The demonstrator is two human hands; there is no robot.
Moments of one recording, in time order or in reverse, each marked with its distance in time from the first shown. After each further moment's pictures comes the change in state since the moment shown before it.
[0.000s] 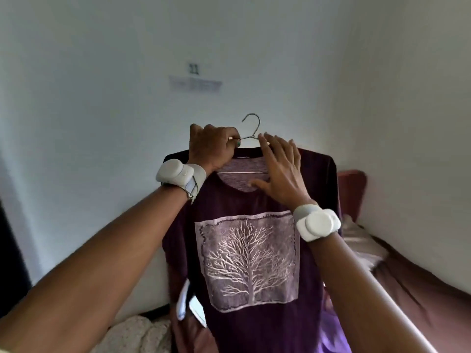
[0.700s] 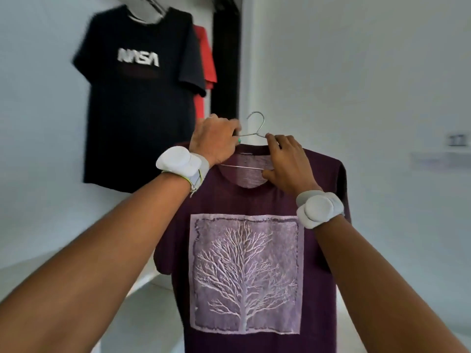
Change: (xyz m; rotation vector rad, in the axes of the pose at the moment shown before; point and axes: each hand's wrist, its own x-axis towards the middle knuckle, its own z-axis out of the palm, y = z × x) left_hand 0.035 -0.367 -0.320 0.936 0.134 -0.314; right_hand 0.328 -0.426 0.121 0.442 0.274 -0.488
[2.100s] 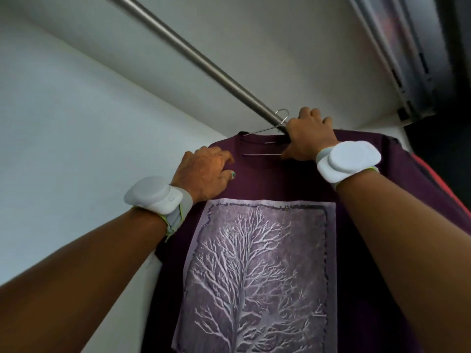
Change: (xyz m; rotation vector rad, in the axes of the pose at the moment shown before) left_hand 0.345 -0.478 -0.047 0.528 0.204 -0.117; right_hand 0.672 -0.179 0.102 0.104 0.294 -0.005
